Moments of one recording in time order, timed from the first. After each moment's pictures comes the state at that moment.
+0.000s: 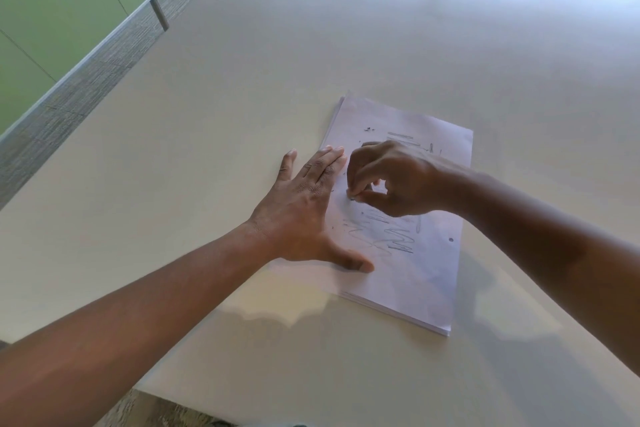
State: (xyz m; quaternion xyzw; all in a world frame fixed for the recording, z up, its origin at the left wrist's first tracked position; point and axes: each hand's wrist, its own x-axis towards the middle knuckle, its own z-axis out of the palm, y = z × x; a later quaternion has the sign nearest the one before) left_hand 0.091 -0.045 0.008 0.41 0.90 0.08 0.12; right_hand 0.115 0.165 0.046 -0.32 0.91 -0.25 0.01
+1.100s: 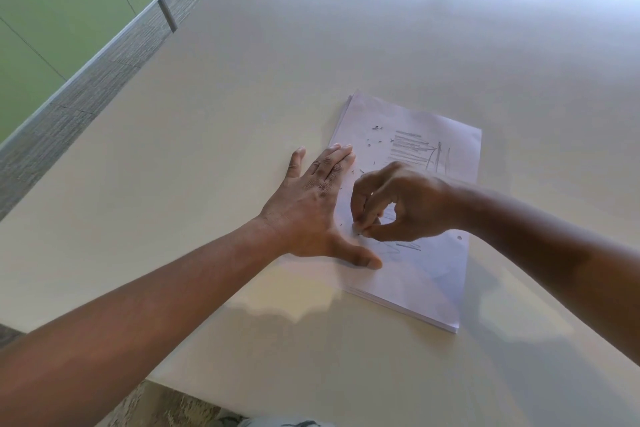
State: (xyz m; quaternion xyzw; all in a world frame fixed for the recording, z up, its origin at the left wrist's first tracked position) left_hand 0.091 -0.044 0.009 0.41 0.90 0.06 0.13; right_hand 0.135 0.155 0.040 -0.35 0.88 -0.32 0.09
